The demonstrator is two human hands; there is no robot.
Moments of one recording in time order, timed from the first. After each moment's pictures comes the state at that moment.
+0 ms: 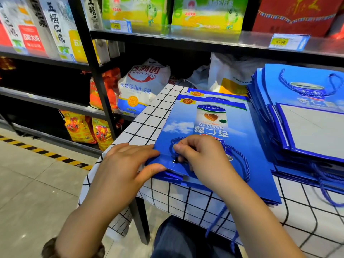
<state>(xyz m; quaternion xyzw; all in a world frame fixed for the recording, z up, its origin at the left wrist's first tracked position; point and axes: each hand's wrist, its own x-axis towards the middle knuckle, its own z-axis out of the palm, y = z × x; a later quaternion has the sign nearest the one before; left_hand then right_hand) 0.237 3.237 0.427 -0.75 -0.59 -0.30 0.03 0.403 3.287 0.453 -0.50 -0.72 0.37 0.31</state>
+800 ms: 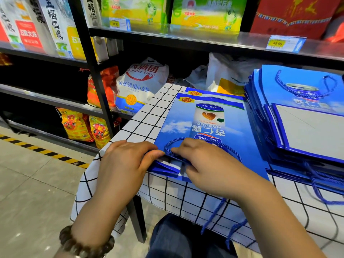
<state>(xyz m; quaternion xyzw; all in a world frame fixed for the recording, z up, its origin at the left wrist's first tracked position) 0.250 3.245 0.422 -0.69 -0.63 -0.36 0.05 0.425 3.280 0.470 -0.39 -0.91 0.12 0.03</state>
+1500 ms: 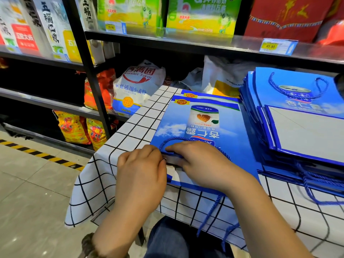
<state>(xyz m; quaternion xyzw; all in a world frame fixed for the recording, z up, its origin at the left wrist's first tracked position) 0.288 3.243 0.408 -0.66 -0.67 -0.33 0.04 0.421 3.297 0.458 -0.41 -0.90 0.14 0.06</state>
